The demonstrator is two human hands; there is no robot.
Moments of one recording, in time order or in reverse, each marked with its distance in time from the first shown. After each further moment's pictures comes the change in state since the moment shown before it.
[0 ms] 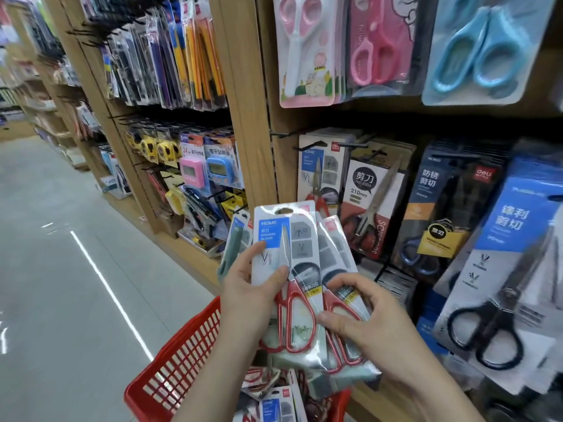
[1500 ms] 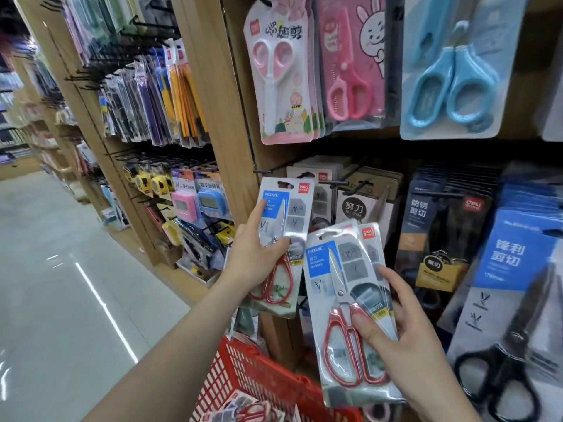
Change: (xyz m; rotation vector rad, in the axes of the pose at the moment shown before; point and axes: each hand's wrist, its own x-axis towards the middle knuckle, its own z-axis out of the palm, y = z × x) left_hand 0.120 0.041 0.035 0.631 -0.186 0.240; right_hand 0.019 -0.003 -0.027 0.145 0.268 0.017
